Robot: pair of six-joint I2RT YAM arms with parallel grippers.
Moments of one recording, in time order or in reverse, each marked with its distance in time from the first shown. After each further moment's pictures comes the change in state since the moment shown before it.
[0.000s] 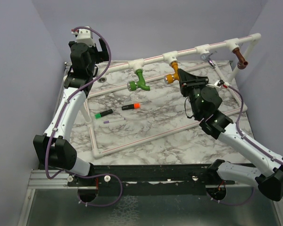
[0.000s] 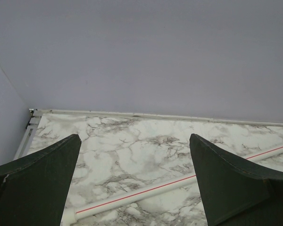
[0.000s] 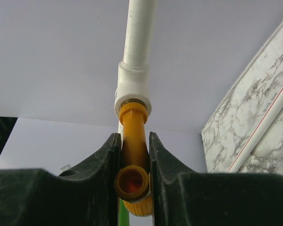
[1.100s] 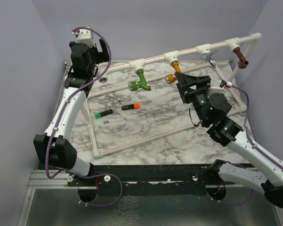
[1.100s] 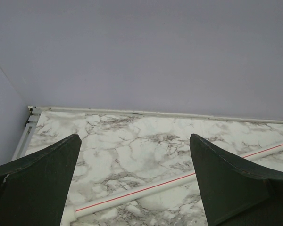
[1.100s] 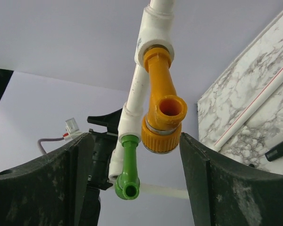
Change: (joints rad) left arm 0.001 0.003 -0.002 -0.006 0.004 -0.002; right arm 0.042 -0.121 0.016 -0.143 -0.100 -0.068
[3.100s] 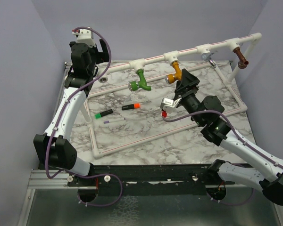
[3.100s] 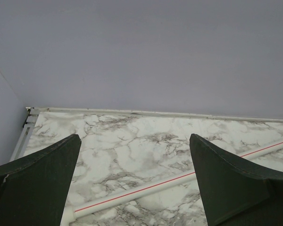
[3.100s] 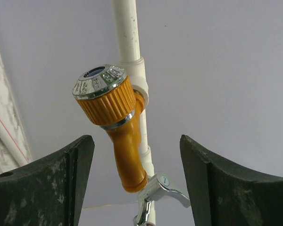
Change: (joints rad) left arm 0.000 0.002 0.000 0.000 0.010 -0.002; right arm 0.000 0.029 -0.097 0.157 -0.315 -2.847
